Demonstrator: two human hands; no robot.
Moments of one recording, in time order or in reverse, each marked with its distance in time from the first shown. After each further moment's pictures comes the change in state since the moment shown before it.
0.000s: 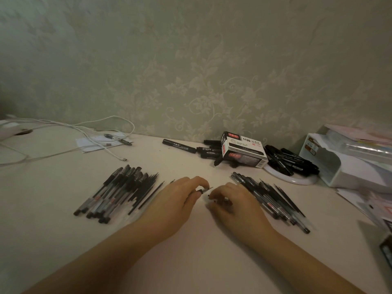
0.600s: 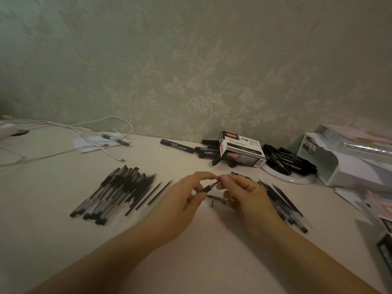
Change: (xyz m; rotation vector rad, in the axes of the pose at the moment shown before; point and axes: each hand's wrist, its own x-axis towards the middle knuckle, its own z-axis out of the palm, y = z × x) left_hand 0.002 0.009 0.006 -0.261 0.034 -0.017; right_hand 0.008 -0.012 -0.018 1.076 0.110 0.537
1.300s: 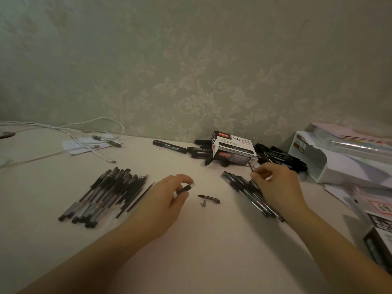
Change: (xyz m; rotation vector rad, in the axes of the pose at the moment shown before) left_hand -0.001 -0.007 -0.007 0.169 0.074 -0.079; right_hand 0.031 -0.019 -0.076 -0.946 0.370 -0.255
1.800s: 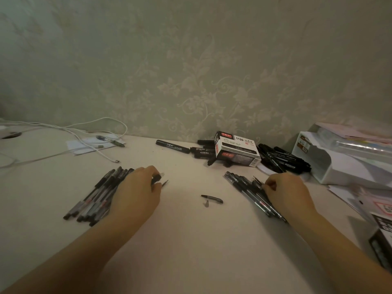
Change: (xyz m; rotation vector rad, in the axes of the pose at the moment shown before) left_hand 0.010 -0.029 -0.025 0.368 0.220 -0.256; right_hand -0.001 0.017 -0.004 -0.394 -0.092 0.022
